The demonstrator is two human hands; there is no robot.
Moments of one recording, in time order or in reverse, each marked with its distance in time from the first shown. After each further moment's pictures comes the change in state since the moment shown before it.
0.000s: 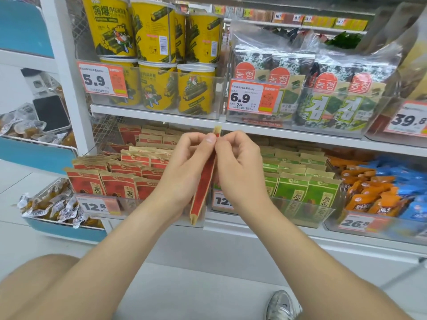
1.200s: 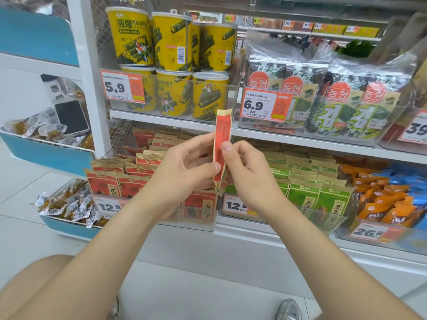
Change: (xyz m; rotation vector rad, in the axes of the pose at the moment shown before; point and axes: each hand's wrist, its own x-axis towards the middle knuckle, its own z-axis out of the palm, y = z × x) left_hand -0.009 0.026 -0.039 0.114 -0.247 0.040; right_hand 0.007 0.010 -0.010 -0.066 -0.270 0.017
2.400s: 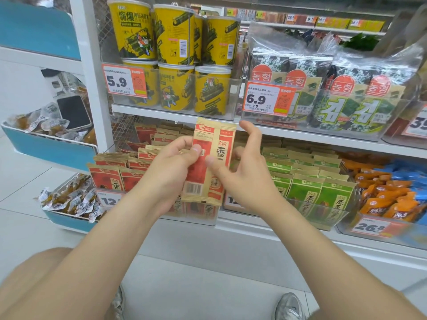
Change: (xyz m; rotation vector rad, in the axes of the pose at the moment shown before) left_hand 0.003 -0.008 -0.009 -0.088 0.247 -0.269; right_hand -0.010 0.000 0.007 -0.218 0.001 -0.035
